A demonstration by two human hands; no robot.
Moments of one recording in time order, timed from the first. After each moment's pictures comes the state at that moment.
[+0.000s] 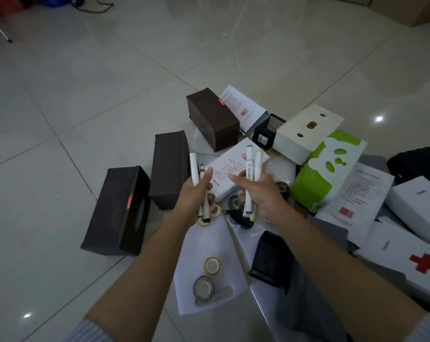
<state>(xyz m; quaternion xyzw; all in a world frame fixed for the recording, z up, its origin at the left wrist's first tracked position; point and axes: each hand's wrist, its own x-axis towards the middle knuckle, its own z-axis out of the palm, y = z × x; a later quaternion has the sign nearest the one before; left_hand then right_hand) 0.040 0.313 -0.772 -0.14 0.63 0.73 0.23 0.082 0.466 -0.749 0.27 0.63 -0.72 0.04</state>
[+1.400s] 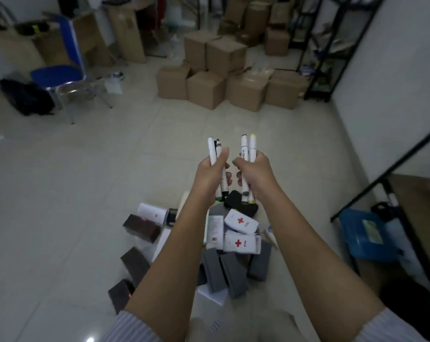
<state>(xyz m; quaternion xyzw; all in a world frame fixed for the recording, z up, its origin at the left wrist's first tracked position) 0.220 0.474 0.071 0.16 0.62 0.65 0.40 0.300 0.553 0.073 0.47 0.59 -0.60 -0.27</state>
